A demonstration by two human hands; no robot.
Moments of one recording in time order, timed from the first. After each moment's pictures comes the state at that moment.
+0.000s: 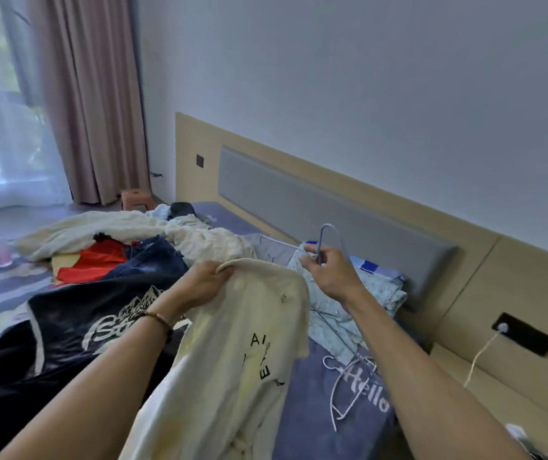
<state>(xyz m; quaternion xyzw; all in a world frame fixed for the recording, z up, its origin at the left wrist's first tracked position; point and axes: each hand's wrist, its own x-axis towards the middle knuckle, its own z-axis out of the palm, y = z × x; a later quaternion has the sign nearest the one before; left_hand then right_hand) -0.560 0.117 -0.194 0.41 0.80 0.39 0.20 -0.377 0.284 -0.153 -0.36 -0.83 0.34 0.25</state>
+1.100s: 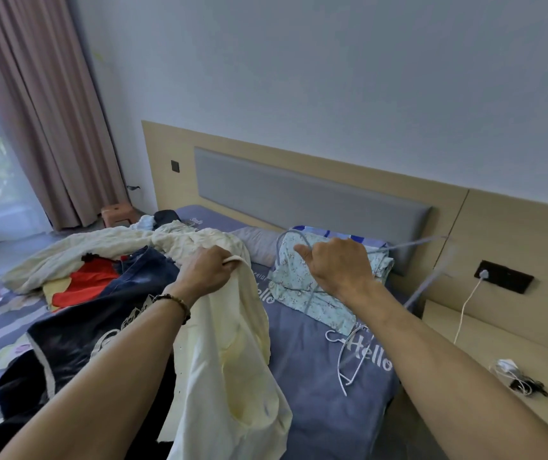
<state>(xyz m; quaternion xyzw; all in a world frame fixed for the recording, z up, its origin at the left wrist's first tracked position) -0.539 0.133 -0.180 0.50 0.83 0.25 0.03 -0.323 0.242 -0.141 -0.35 -0.91 -0.16 0.15</state>
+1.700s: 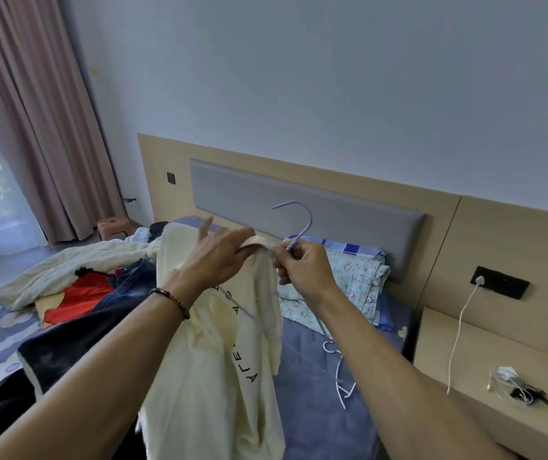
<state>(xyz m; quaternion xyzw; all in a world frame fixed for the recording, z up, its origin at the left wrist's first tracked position) -0.527 0.158 -0.141 0.65 0.69 0.28 -0.14 -0.354 0.225 -0.144 -0.28 -0.68 0.55 0.40</state>
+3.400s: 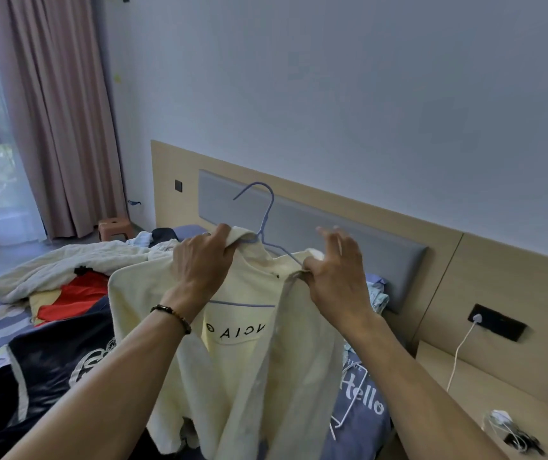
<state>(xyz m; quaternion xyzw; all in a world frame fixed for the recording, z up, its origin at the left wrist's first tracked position) -0.542 0.136 -0.138 0.47 0.73 0.35 -0.34 -0.332 0.240 -0.125 -0.28 -0.89 -0.14 0.33</state>
